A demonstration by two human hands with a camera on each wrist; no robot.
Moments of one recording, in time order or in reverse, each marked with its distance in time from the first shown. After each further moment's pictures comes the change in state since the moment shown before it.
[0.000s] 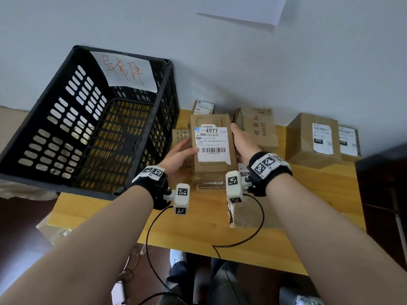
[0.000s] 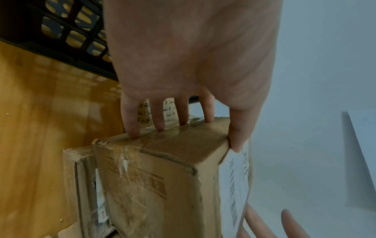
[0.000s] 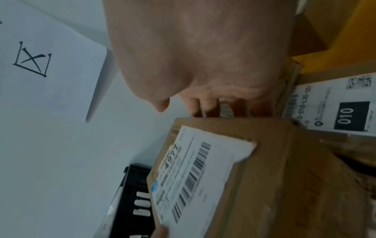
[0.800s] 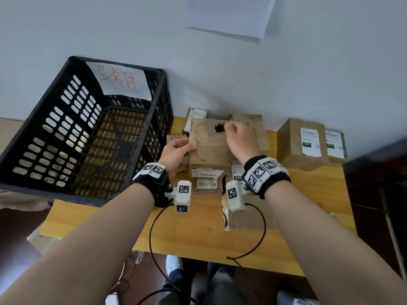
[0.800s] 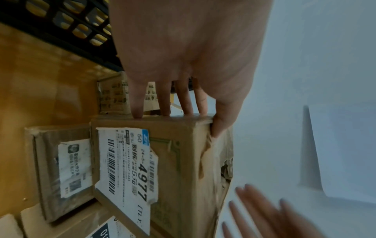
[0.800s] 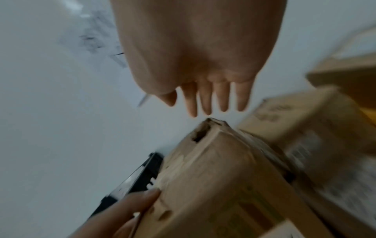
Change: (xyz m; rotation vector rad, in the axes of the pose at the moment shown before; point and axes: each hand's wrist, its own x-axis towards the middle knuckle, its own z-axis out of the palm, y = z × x) left_hand 0.000 0.026 0.024 -0.162 0.153 0.092; right_hand -0.024 -0.017 -0.017 -0.356 0.198 -0.375
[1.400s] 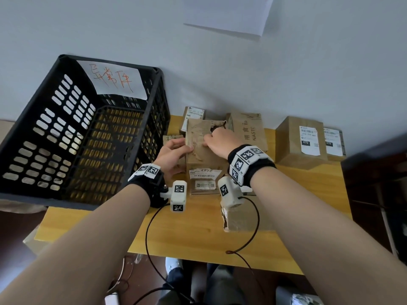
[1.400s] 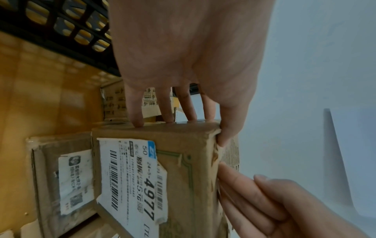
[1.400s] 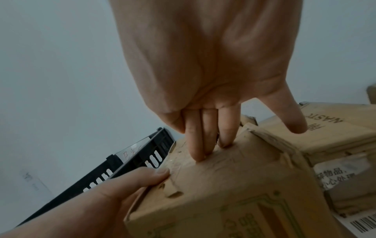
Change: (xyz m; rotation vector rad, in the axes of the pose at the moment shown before) left_hand 0.011 0.000 -0.006 0.016 -0.045 -0.032; right_hand 0.020 -0.028 0.017 -0.473 -0.325 -0.016
